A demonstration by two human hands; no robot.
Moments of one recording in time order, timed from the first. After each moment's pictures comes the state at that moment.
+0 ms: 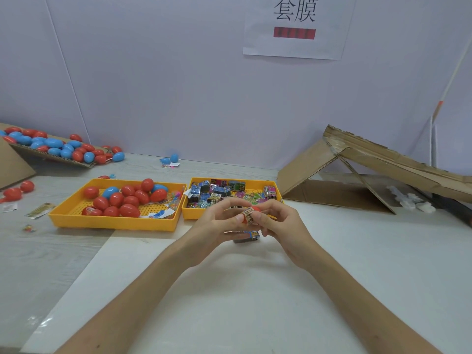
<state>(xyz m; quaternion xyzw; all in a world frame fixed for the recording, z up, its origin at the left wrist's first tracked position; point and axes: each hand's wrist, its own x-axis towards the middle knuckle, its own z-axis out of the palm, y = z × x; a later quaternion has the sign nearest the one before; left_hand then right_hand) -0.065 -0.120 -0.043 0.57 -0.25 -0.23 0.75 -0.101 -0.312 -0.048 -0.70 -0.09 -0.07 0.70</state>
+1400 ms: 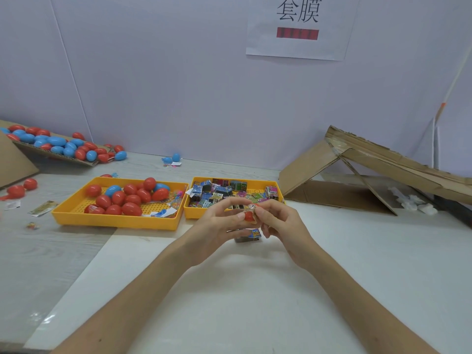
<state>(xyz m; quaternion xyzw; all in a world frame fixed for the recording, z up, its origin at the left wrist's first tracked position) -0.067 -0.120 -0.039 0.54 -0.22 -0.25 0.77 -0.101 -0.309 -0.045 -0.71 -0.10 -0.06 0.69</state>
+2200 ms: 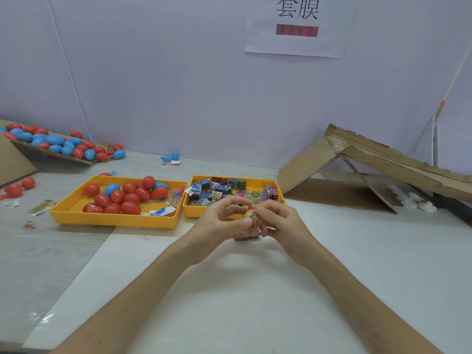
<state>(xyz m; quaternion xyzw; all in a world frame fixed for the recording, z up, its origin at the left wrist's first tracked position) -0.067 -0.125 -0.043 0.57 -0.24 -0.21 0.75 -0.102 -0.310 -0.044 -0.68 -0.09 -0.02 0.73</state>
